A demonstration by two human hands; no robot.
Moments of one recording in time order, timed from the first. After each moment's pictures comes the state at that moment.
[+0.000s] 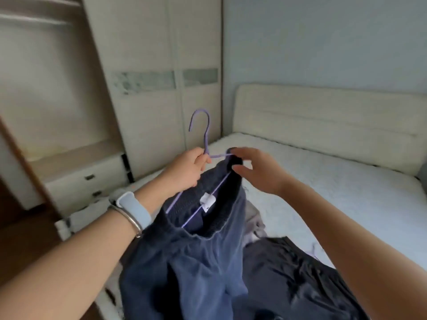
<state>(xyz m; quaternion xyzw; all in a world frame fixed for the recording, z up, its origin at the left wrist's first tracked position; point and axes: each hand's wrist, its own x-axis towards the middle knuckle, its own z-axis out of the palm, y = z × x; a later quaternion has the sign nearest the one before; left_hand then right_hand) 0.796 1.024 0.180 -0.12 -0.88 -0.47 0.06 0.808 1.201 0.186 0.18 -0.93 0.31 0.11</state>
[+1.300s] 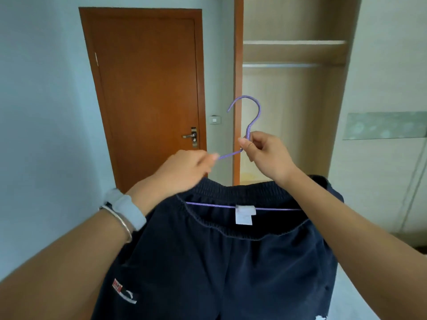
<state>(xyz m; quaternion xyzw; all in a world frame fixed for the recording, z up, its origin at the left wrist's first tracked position) 0.747 0.296 0.249 0.17 -0.94 -0.14 0.26 0.606 0.420 0.253 0.51 -0.69 0.51 0.09</state>
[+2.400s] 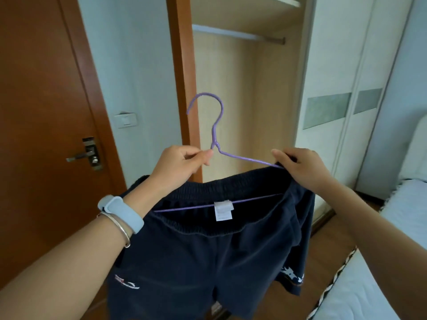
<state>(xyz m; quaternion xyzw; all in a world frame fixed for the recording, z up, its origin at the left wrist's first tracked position) 0.312 -0.078 0.227 -0.09 -0.86 -0.43 0.26 0.238 0.172 0.207 0.19 -0.89 0.35 0.22</state>
